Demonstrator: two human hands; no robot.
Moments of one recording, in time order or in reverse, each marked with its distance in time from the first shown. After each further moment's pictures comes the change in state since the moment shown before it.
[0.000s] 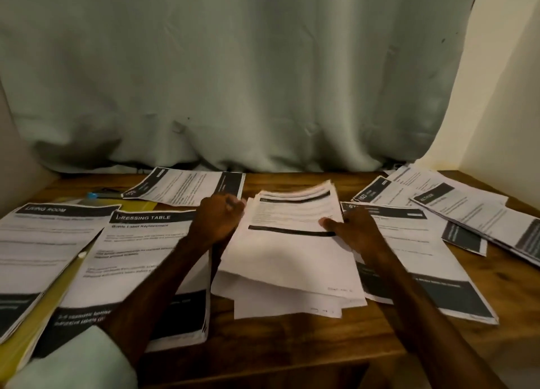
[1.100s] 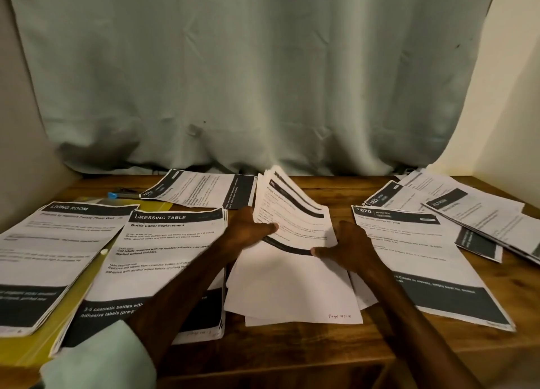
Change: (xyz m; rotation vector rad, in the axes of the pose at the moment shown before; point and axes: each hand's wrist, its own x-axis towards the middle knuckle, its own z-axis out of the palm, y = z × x) left_hand -0.026 0.027 0.008 -0.422 -0.287 -0.208; right_hand -0.010 0.006 0.031 -0.374 -0.064 -0.097
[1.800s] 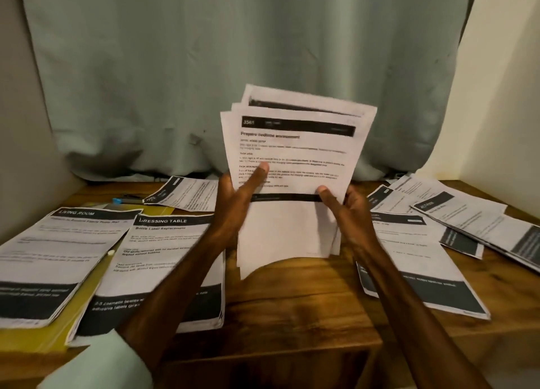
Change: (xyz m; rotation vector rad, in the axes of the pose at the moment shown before) left_hand -0.056 0.074 -0.020 -0.594 0.244 0.379; right_hand -0.029 -0.043 -0.044 0.914 0.243 -0.323
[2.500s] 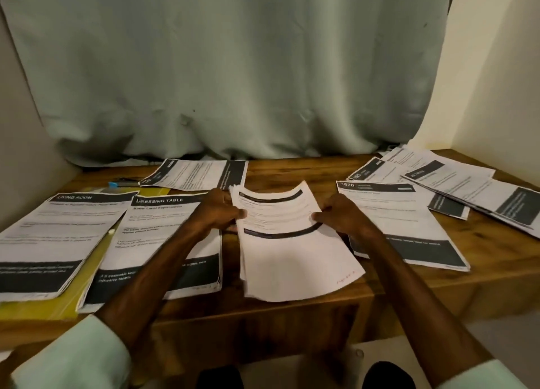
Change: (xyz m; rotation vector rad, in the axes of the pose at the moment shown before) left_hand -0.013 -0.033 -0.045 0.718 -0.214 -0.456; right_hand -0.021 0.018 -0.023 -0.756 -0.302 0.317
